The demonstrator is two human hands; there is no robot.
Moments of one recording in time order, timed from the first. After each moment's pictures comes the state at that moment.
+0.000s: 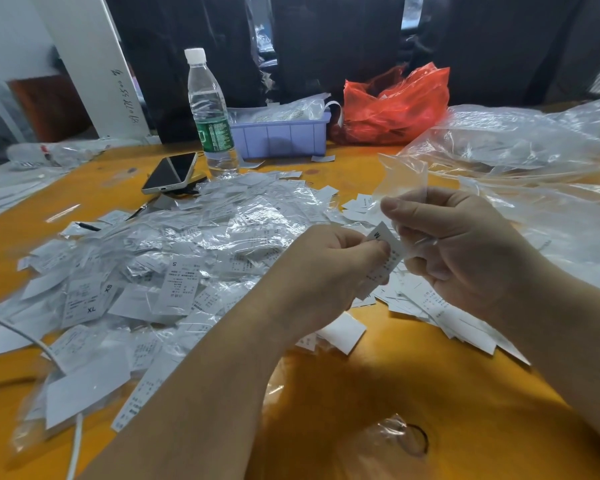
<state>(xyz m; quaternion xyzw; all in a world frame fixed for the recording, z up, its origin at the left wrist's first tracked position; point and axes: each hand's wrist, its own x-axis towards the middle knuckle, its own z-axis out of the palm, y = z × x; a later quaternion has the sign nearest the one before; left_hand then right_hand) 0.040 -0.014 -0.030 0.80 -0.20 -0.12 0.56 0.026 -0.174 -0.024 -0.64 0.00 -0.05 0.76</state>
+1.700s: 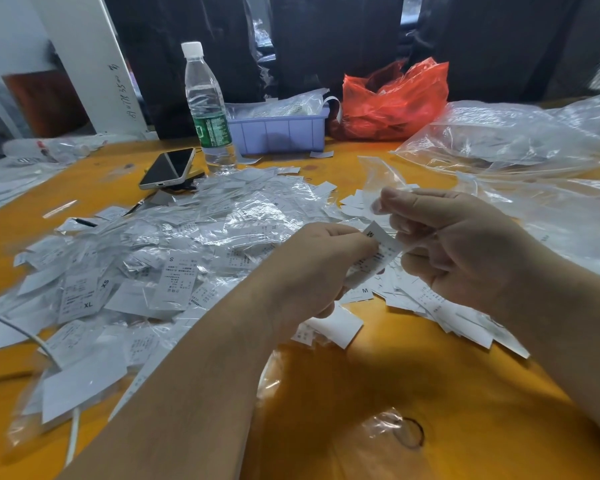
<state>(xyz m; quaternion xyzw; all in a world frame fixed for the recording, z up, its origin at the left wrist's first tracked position) 0.042 -0.013 -0.029 0.78 -0.16 -0.18 0.58 0.028 -0.178 -0.023 -0.64 -0.01 0.02 0.76</state>
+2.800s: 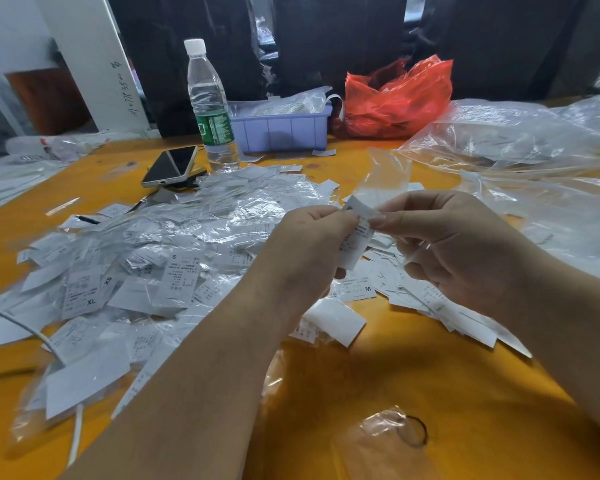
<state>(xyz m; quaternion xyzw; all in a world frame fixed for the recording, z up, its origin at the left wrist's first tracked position) 0.044 -0.012 -0.031 0.76 -0.12 -0.07 0.64 0.026 -0.172 -0.023 -0.71 0.02 0.00 0.70</state>
